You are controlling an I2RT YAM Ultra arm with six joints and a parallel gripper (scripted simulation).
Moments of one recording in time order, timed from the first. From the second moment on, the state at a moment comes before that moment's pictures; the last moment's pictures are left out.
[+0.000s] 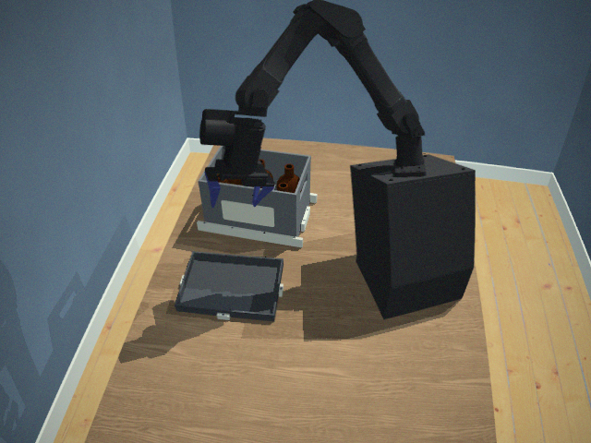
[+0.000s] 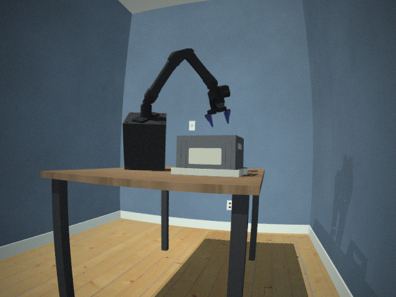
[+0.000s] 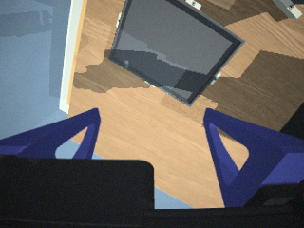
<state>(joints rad) 0.61 2.11 1.30 -0.53 0.42 1.52</state>
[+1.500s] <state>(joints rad) -0.16 1.95 1.43 -0.80 0.35 0.62</state>
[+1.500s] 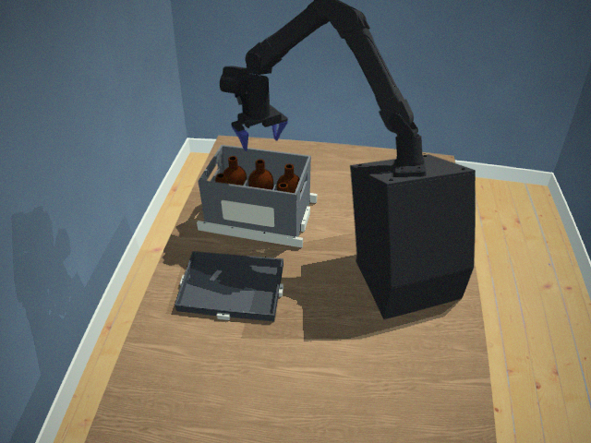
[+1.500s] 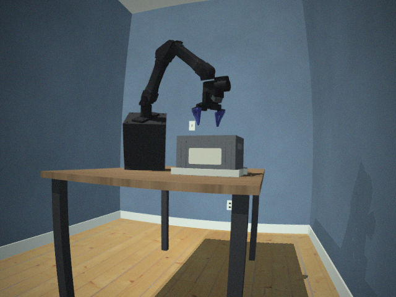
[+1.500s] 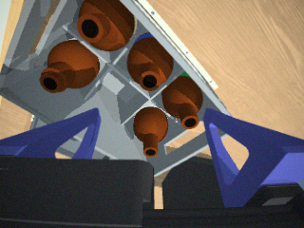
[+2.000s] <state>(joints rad) -0.16 1.95 1.43 -0.80 0.35 0.62</state>
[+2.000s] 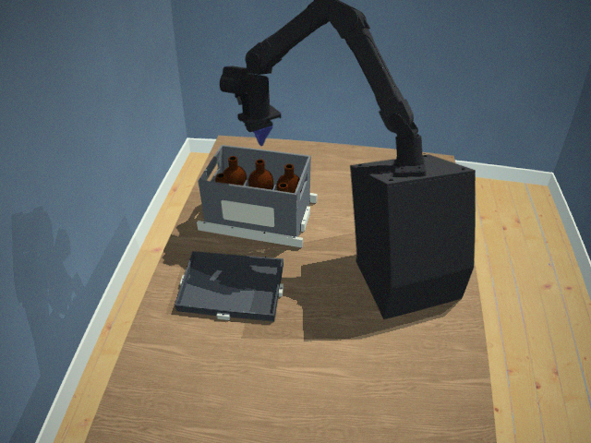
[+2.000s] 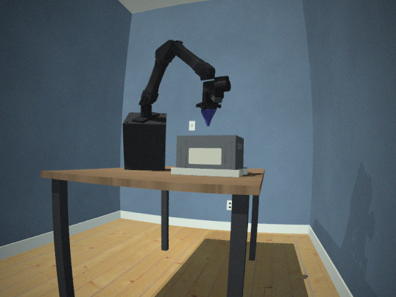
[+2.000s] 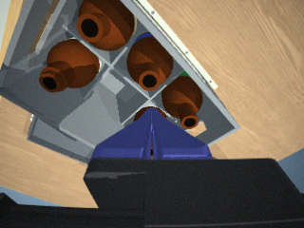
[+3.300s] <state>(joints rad) -0.16 1.95 1.43 -0.80 0.35 0.62</state>
